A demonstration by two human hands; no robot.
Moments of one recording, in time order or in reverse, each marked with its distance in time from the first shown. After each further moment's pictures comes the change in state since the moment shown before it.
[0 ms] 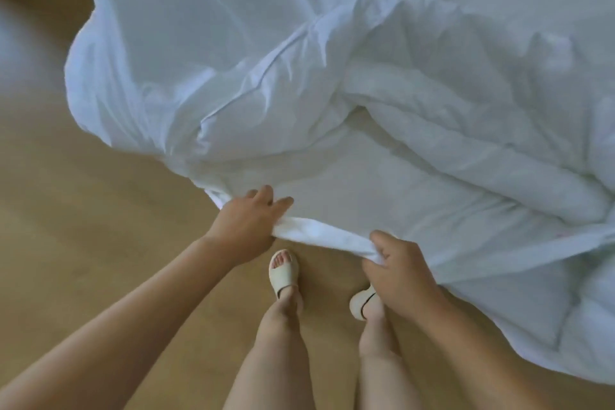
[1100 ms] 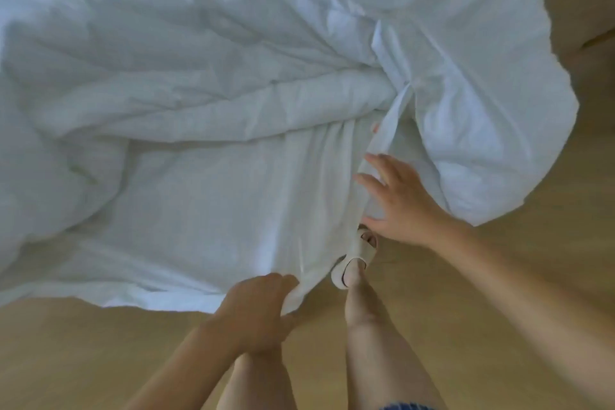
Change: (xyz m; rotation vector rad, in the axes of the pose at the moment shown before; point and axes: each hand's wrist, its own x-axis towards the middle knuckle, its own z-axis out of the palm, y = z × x) left_hand -0.002 0.236 0.029 0.015 -0.530 0.355; right_hand -0.085 0.221 -0.120 -0.495 0.108 0.106
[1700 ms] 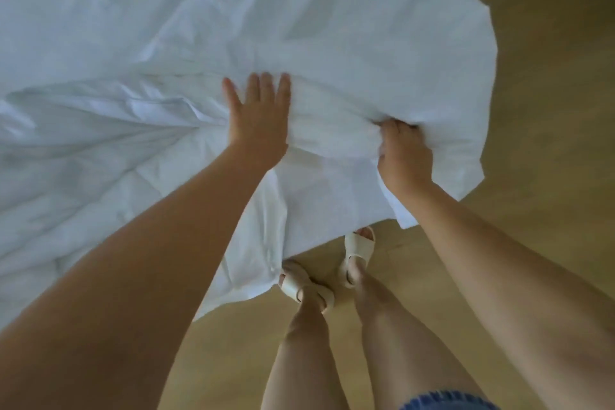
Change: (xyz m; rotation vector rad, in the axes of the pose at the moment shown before) left_hand 0.256 0.209 -0.171 0.928 0.543 -0.122; right_hand 0.008 0.220 0.038 0.334 0.418 0.676
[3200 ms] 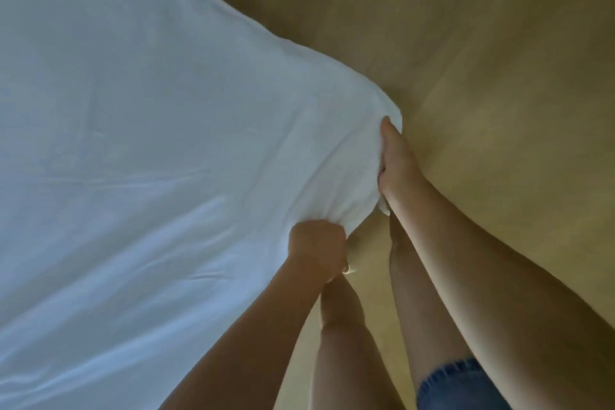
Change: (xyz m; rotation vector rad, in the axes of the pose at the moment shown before) left_hand -0.073 0.389 -0.031 0.260 -0.672 0.655; right_hand -0.079 0.306 0.001 2.061 -0.041 1.608
